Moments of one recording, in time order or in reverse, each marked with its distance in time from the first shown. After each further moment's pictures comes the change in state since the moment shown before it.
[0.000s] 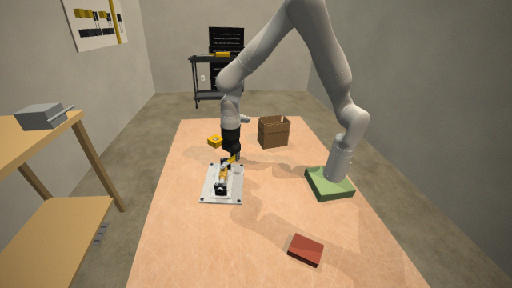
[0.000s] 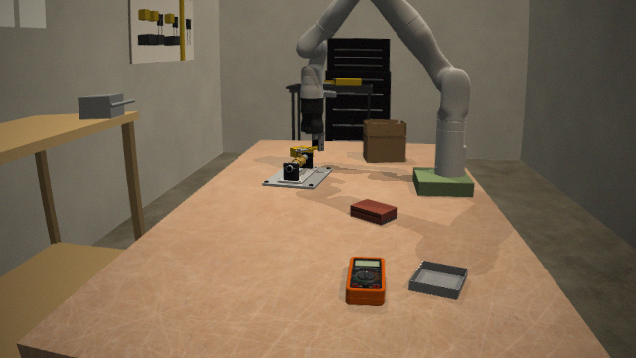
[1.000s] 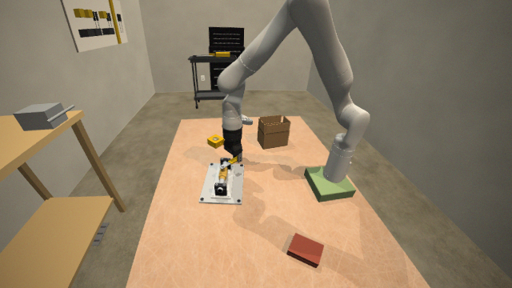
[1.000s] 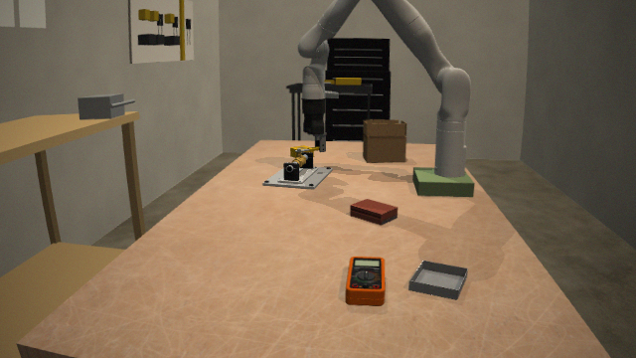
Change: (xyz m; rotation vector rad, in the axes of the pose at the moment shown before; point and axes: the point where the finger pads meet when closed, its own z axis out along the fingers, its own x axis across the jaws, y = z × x) arm 0.014 0.001 0.000 0.000 0.000 0.167
